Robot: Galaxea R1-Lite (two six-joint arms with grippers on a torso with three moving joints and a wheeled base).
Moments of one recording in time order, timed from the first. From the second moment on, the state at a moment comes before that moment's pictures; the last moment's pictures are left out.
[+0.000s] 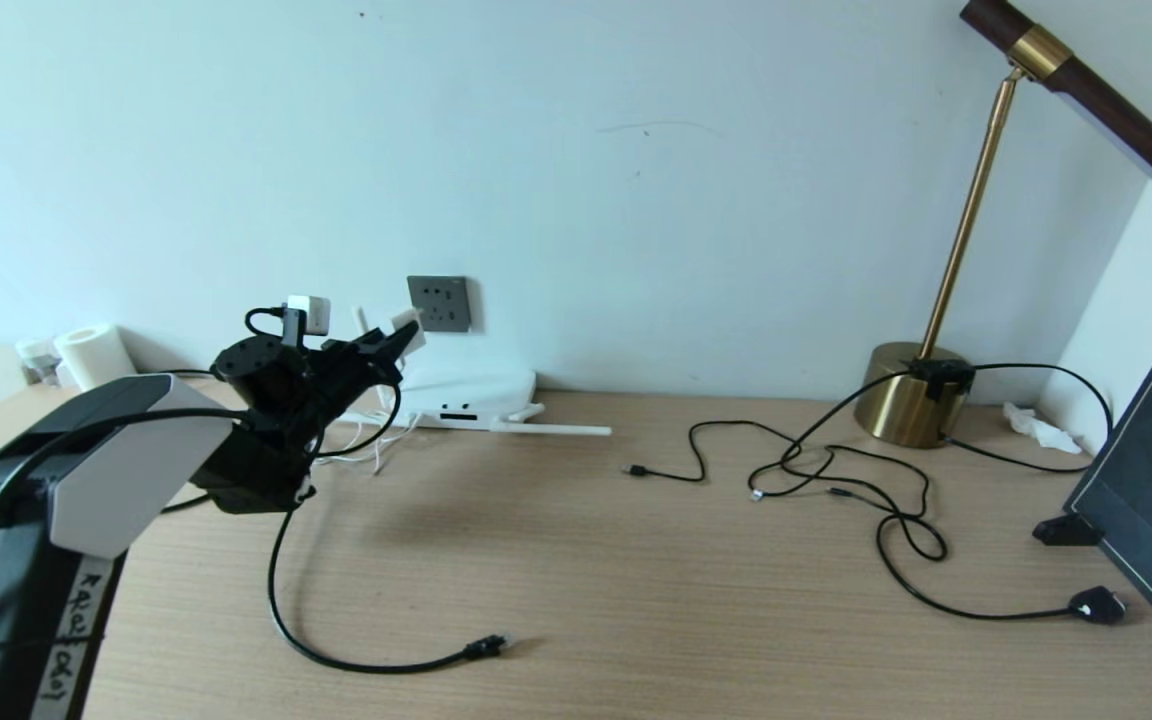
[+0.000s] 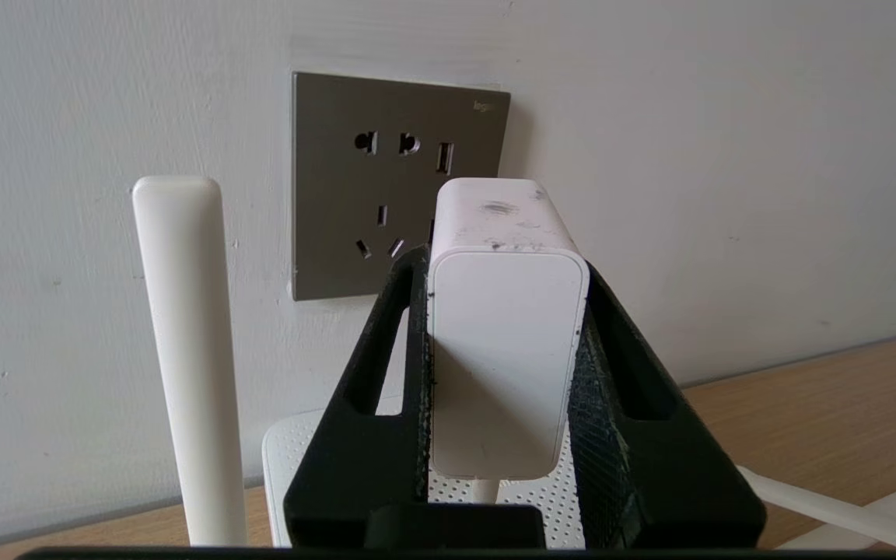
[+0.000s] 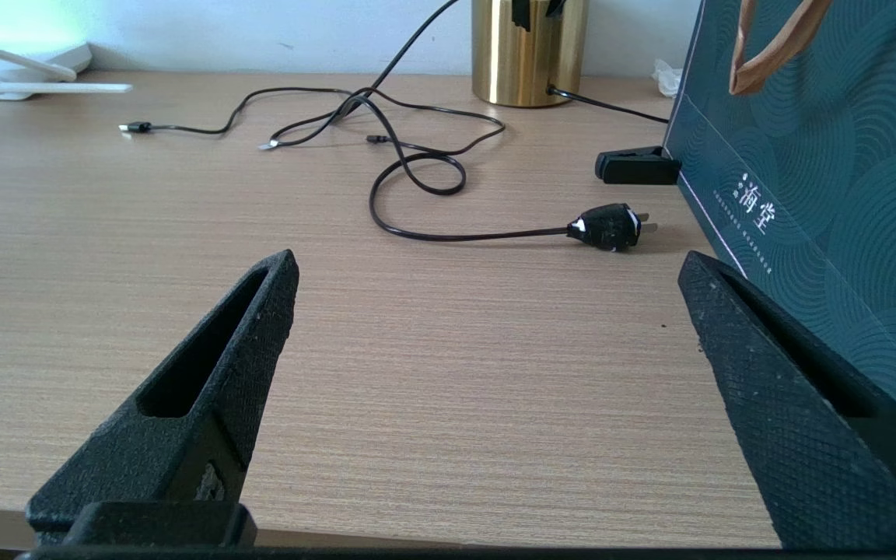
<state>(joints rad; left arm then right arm) 0.01 2.53 -1.51 -1.35 -0.49 -0.22 0.00 0.00 0.00 -0.03 -0.01 0.02</state>
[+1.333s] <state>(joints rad) -0.05 2.63 -1.89 -1.00 -0.25 -0.08 0.00 0.00 0.00 -0.03 -0.01 0.02</state>
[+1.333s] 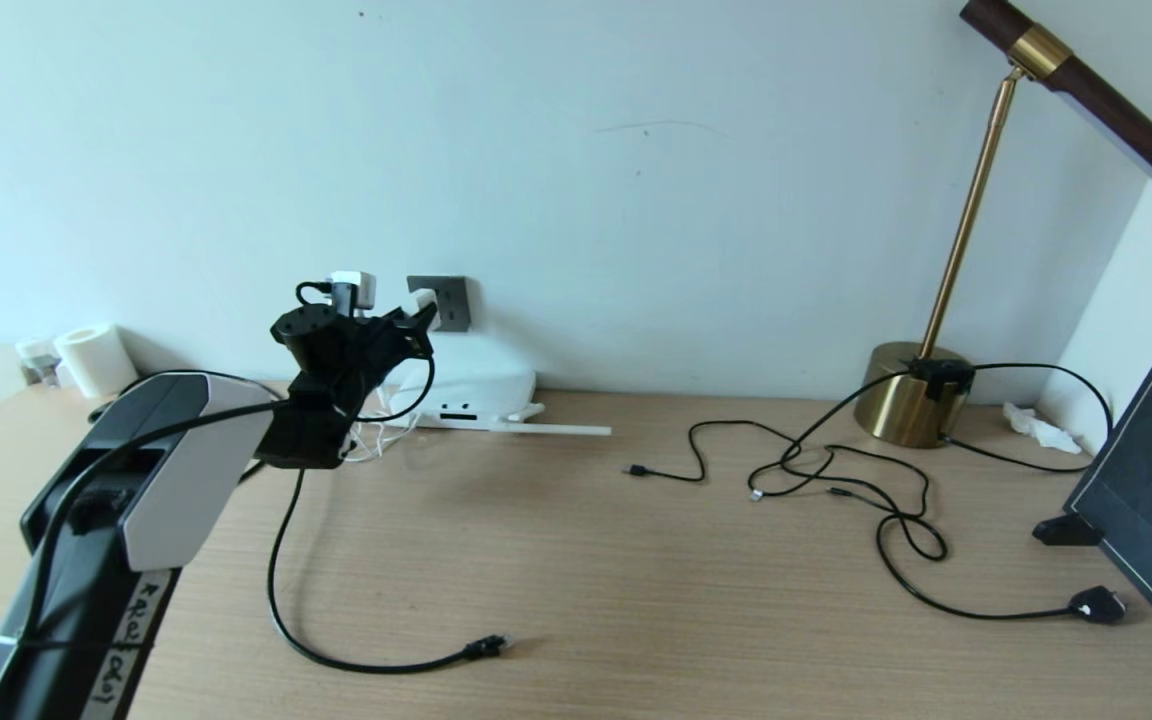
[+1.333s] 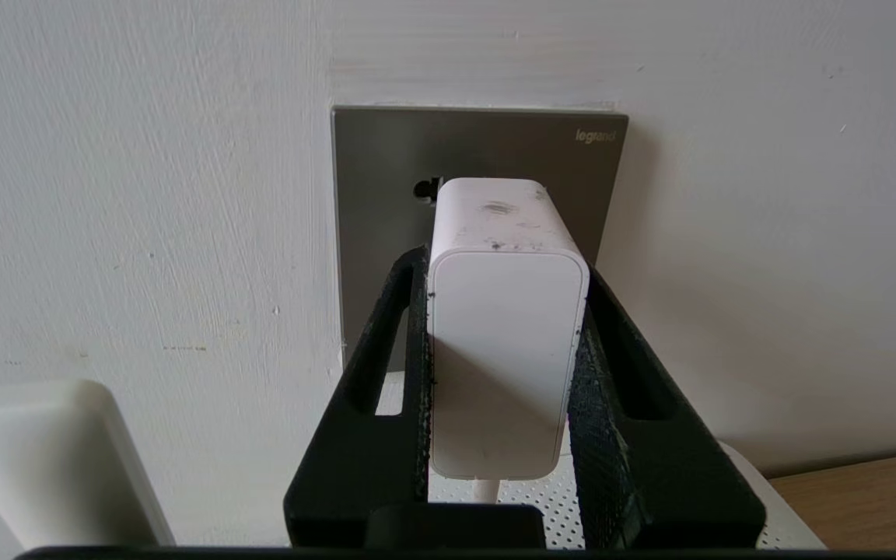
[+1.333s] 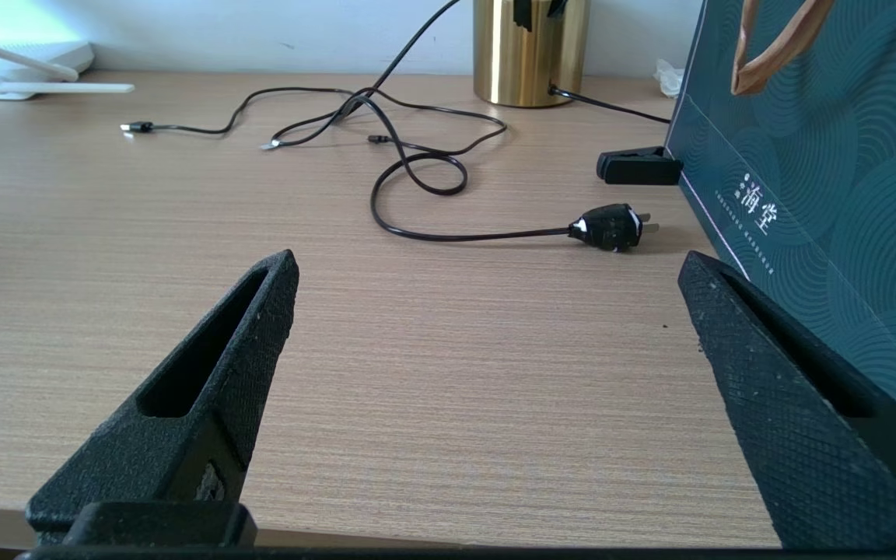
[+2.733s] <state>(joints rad) -0.06 2.65 -1.93 -0.97 -0.22 -0.07 0.00 0.00 0.00 -0.02 -0.01 0.02</state>
